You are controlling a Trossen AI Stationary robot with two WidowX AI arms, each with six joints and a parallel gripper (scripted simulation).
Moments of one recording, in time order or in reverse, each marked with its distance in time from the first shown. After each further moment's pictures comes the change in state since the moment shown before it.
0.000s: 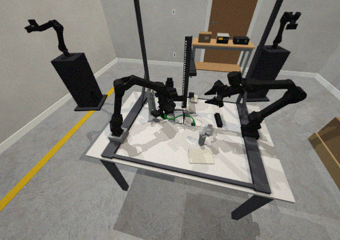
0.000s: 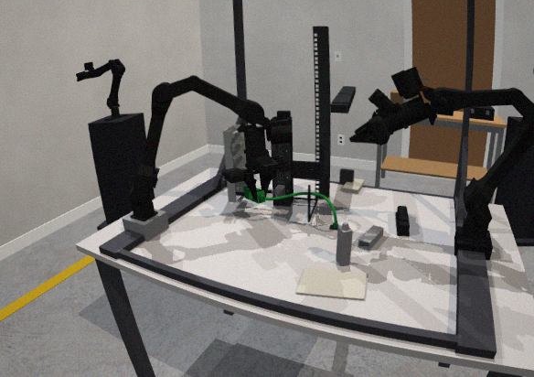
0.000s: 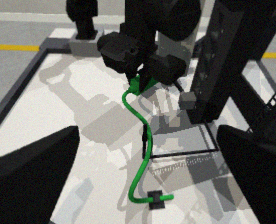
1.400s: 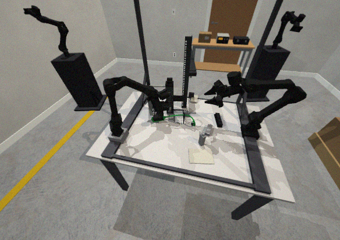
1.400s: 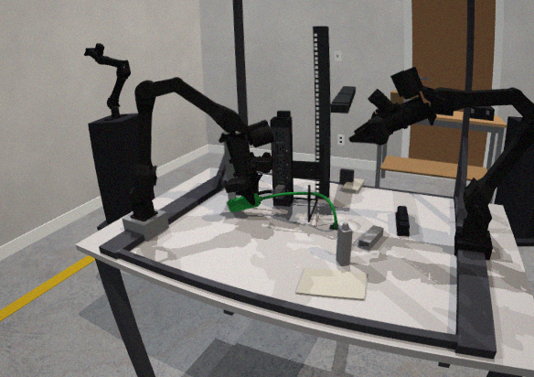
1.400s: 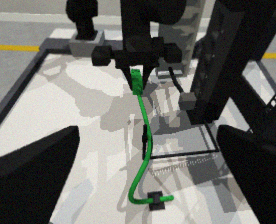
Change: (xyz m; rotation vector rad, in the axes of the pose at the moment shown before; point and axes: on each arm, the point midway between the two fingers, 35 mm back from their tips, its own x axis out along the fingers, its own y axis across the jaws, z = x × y) left arm 0.001 0.000 0.000 0.000 -0.001 0.000; right arm 0.014 -0.015 -0.019 -0.748 -0.161 0.133
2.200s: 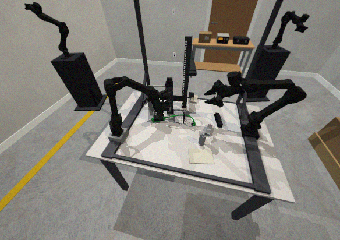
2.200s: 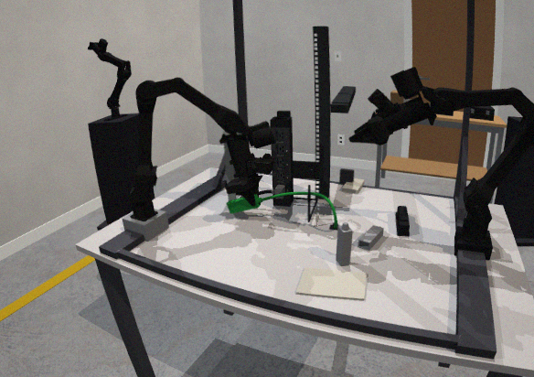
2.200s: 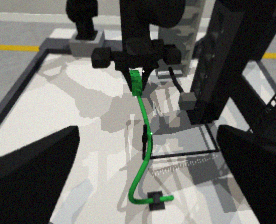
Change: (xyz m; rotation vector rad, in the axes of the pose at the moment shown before) left arm 0.000 0.000 0.000 0.000 0.000 0.000; right arm 0.003 -0.001 0.000 -0.021 0.012 0.002
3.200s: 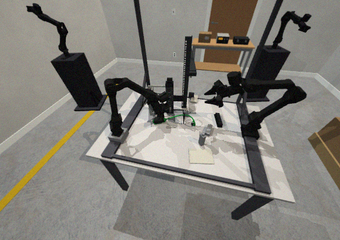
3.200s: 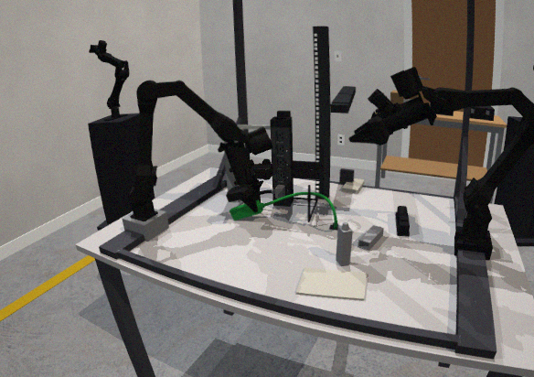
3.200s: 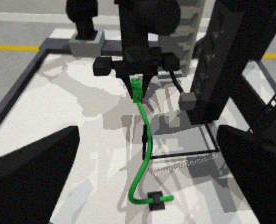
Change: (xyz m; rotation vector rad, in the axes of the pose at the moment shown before) left arm 0.000 0.000 0.000 0.000 0.000 0.000; right arm 0.020 0.000 -0.001 0.014 -0.064 0.018
